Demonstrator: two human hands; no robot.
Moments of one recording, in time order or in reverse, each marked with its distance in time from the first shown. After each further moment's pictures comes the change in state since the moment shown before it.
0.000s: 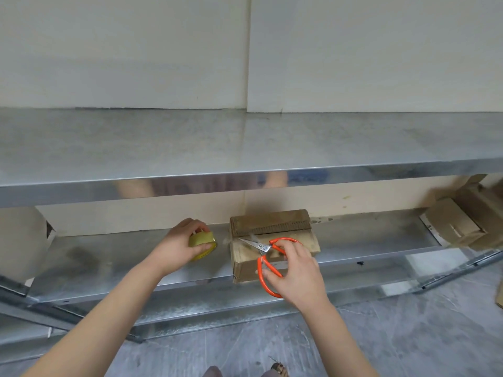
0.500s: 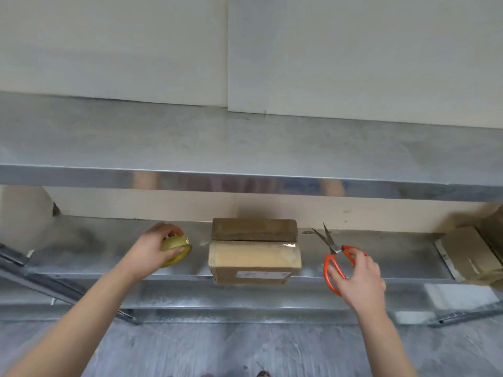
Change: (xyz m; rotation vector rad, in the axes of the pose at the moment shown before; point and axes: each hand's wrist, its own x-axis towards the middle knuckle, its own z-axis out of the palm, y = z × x) left_hand -0.020 0.008 0.015 0.099 0.162 -0.154; right_hand 0.029 0.170 -0.061 0.003 0.154 0.323
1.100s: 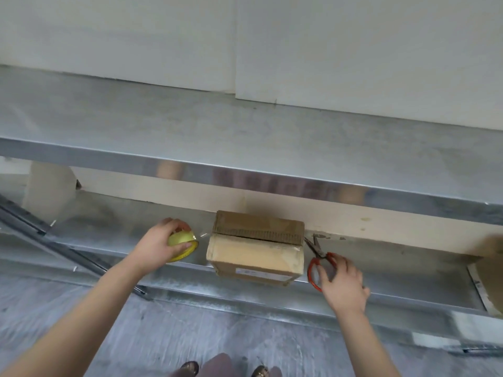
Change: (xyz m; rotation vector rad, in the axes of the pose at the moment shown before) left_hand -0.012 0.022 0.029 0.016 0.021 -0.162; right_hand 0.044 0.026 0.071 -0.188 -0.247 -0.008
